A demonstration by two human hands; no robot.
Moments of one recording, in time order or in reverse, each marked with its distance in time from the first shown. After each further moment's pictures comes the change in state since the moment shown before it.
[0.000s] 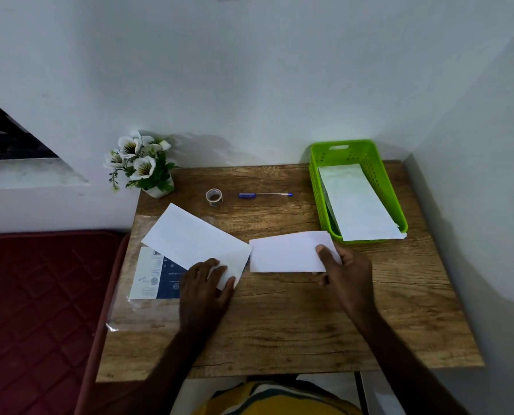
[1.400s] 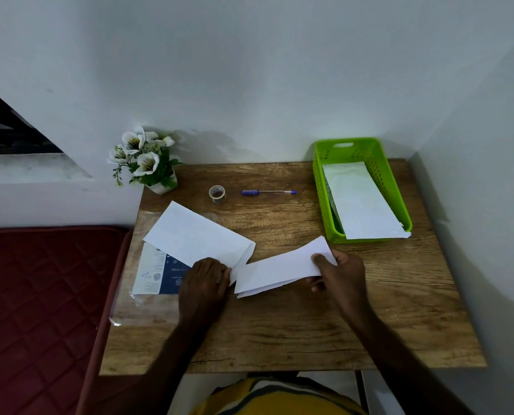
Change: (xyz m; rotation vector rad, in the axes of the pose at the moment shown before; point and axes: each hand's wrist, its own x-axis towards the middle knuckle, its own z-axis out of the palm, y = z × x) left_hand 0.009 0.000 -0.010 0.007 0.027 0.059; right_hand -0.003 -0.004 0.015 0.099 -0.068 0.277
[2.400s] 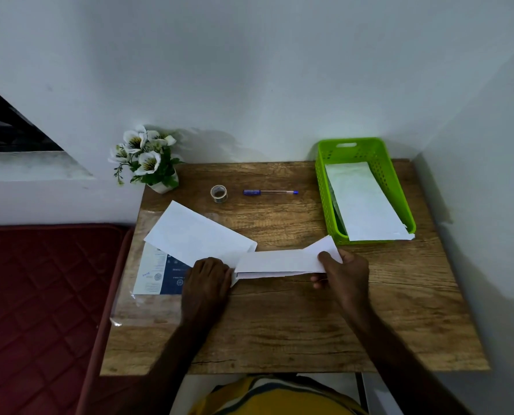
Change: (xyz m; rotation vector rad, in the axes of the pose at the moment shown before) left_hand 0.001 0.000 0.001 0.010 -0.020 0.021; right_hand 0.004 -0.002 0.005 0.018 0.100 0.028
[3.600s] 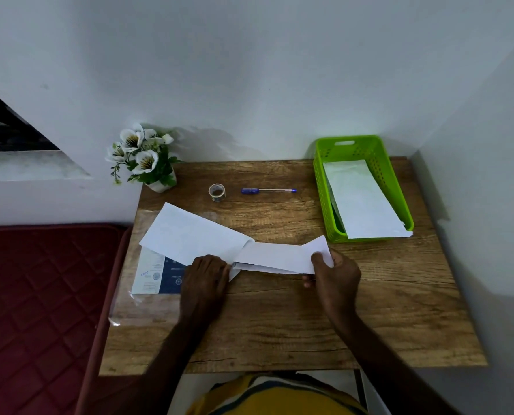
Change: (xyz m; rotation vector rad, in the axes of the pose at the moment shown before) left_hand 0.004 -0.004 0.002 -0.062 -0.023 -0.040; right_hand -0.013 0.014 0.017 -0.061 0.124 -0.179
